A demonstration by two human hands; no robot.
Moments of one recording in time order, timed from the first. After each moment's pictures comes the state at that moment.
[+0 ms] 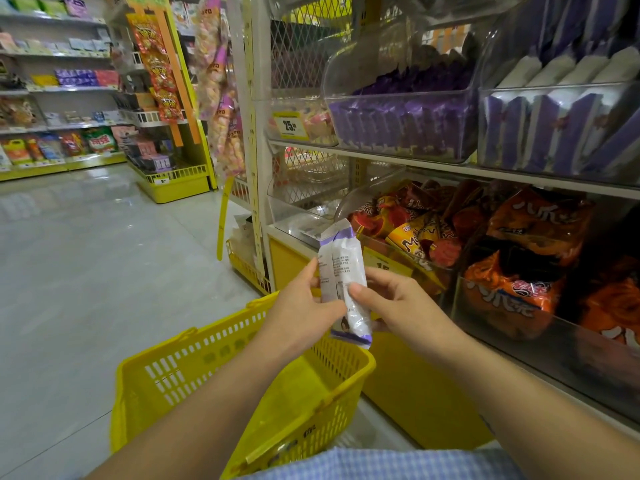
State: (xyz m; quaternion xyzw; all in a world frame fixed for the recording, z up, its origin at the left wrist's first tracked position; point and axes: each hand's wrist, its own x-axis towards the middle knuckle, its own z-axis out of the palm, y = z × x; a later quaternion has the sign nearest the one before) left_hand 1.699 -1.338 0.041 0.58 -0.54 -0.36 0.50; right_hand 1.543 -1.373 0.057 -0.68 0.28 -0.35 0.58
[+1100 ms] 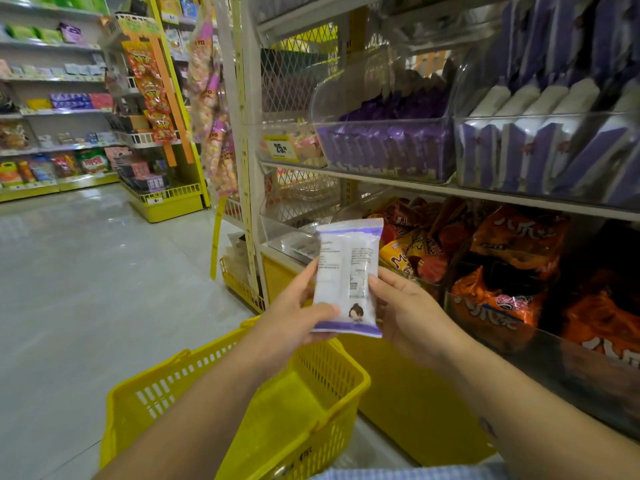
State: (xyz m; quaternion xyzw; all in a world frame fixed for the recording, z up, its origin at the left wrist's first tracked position) left_hand 1.709 -1.341 0.053 0.49 -0.52 -0.48 0.51; right_hand 1.537 -1.378 0.074 -0.52 0.25 -0.39 0.72
